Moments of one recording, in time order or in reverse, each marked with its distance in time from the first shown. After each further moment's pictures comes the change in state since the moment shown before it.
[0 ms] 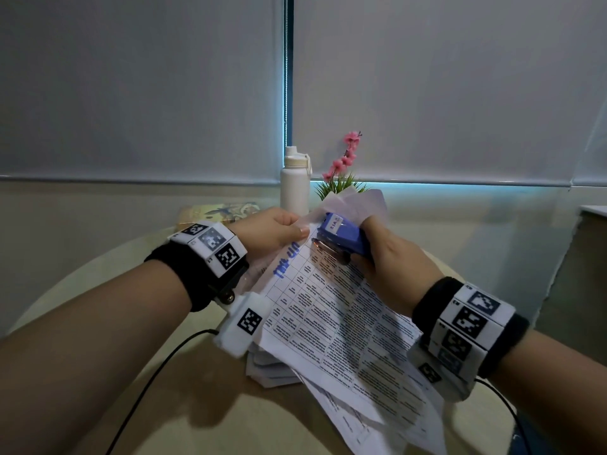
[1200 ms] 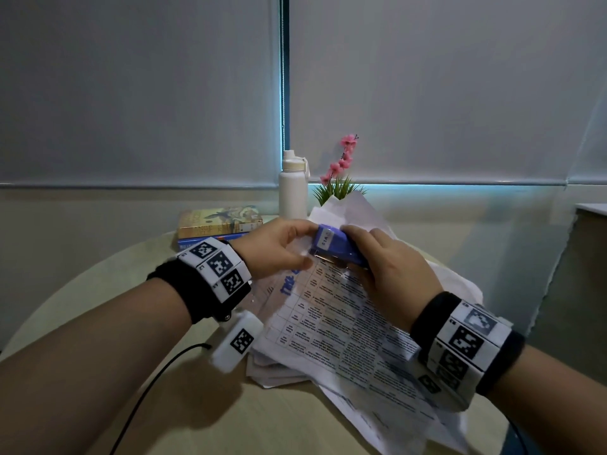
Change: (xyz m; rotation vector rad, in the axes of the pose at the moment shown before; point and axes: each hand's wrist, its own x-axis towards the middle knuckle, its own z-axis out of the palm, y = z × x) left_hand 0.001 -0.013 0.013 0.163 -0.007 0.341; right_hand -0.014 0.000 0.003 -0.088 0.073 -0.142
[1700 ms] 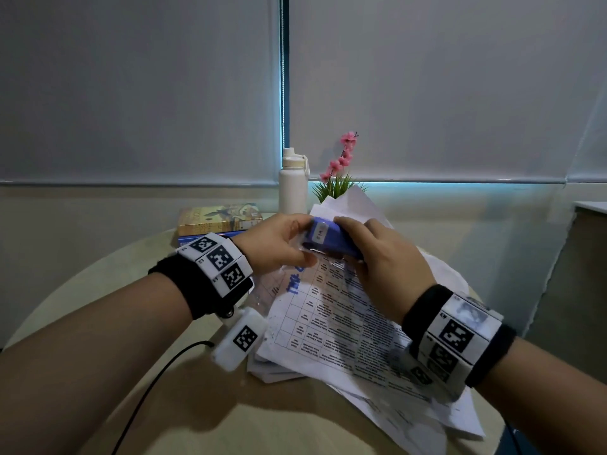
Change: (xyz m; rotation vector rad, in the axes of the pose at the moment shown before) left_hand -0.003 0.009 0.001 -0.144 -0.019 -0.054; right_hand 0.006 -0.004 0.004 0.017 0.096 -0.036
